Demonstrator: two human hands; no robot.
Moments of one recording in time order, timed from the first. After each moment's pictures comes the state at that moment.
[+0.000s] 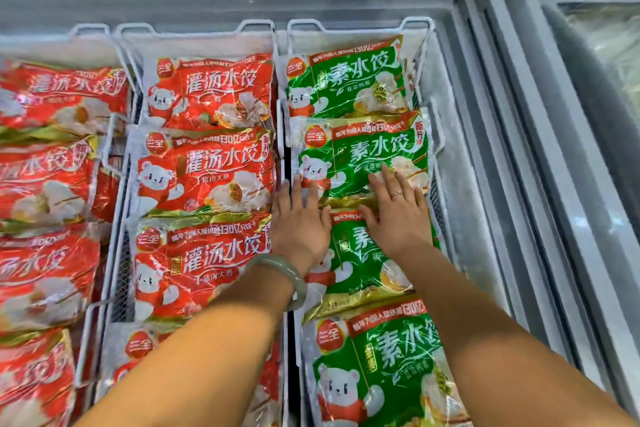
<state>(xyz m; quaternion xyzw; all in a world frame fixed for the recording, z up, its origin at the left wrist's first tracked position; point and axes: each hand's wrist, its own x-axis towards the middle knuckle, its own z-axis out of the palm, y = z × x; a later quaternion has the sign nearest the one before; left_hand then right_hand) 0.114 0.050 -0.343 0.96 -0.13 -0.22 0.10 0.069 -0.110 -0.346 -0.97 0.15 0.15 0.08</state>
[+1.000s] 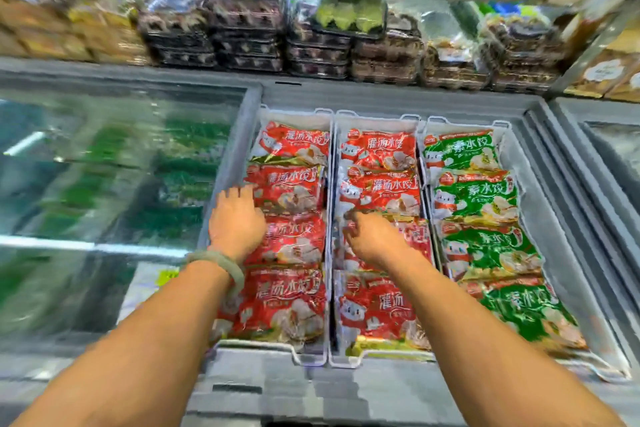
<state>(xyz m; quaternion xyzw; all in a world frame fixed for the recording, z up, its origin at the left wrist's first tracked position) 0.101 0.522 -0.134 0.99 0.00 -0.06 0.10 0.050 0.299 -0.132 -0.97 0.04 0.20 0.15</state>
